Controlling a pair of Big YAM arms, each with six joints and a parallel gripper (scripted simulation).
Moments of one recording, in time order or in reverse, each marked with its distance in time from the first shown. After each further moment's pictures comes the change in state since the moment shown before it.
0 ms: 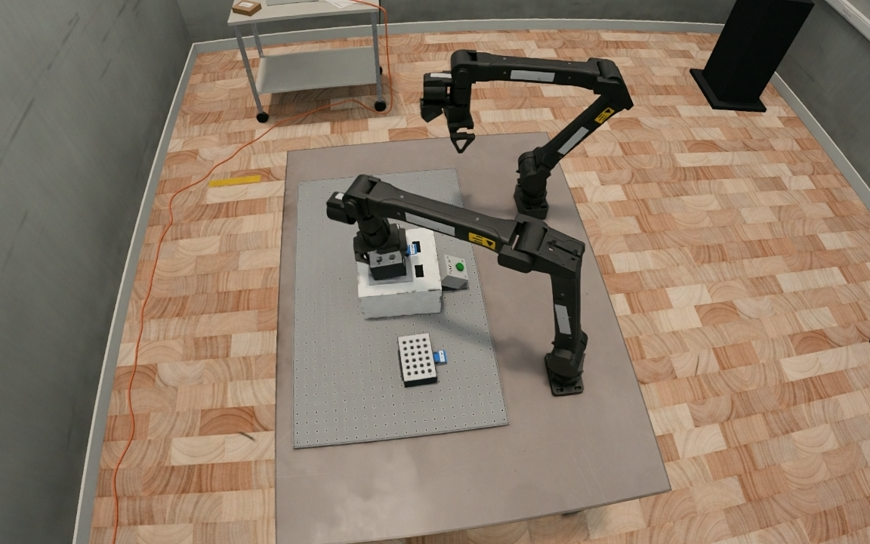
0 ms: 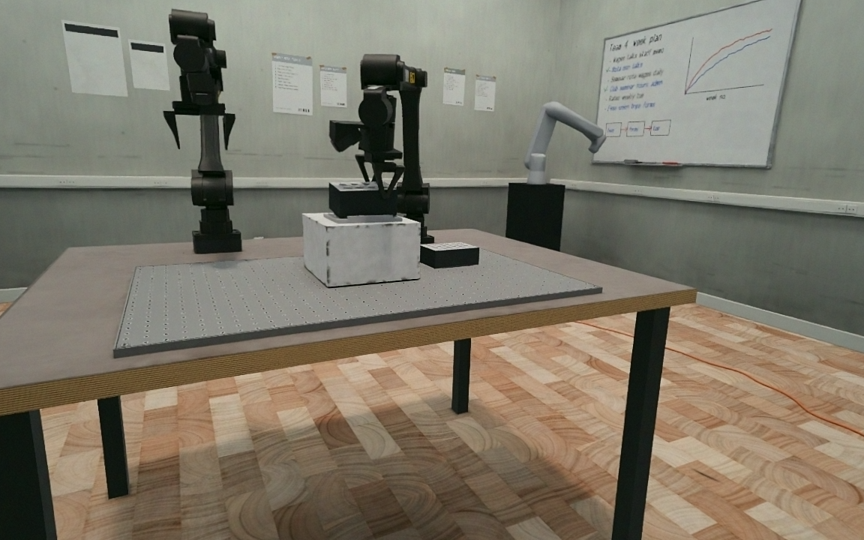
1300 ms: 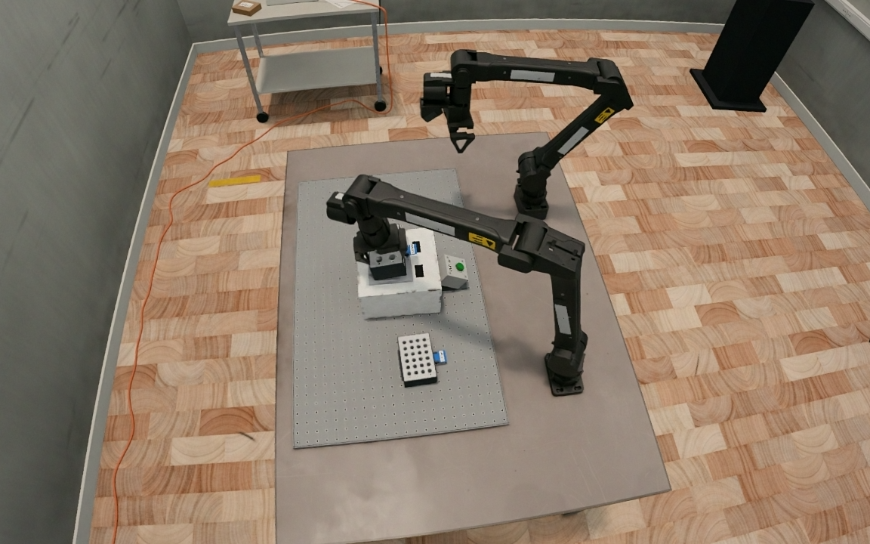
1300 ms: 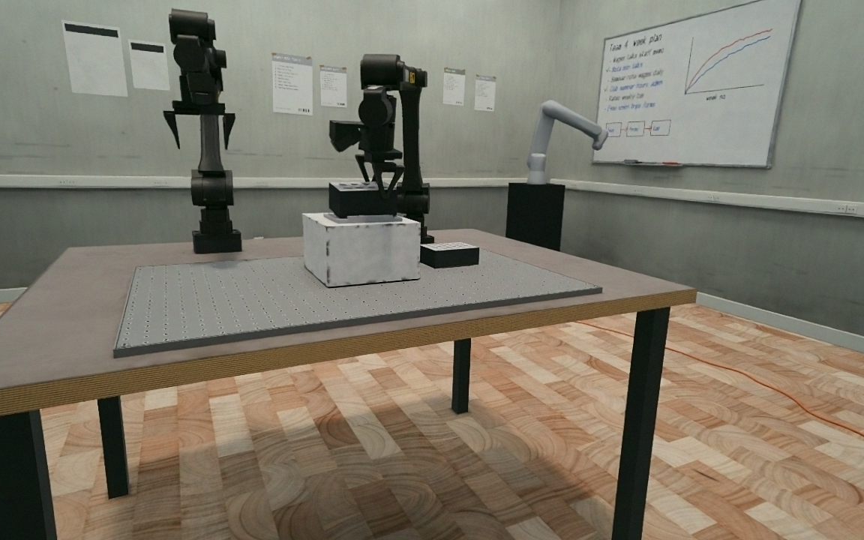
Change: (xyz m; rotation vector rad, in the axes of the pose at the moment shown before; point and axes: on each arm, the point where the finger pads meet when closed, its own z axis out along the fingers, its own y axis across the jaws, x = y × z) left arm 0.000 0.000 0.000 0.000 0.000 0.000; right arm 0.000 0.000 -0.001 0.000 -0.001 0.000
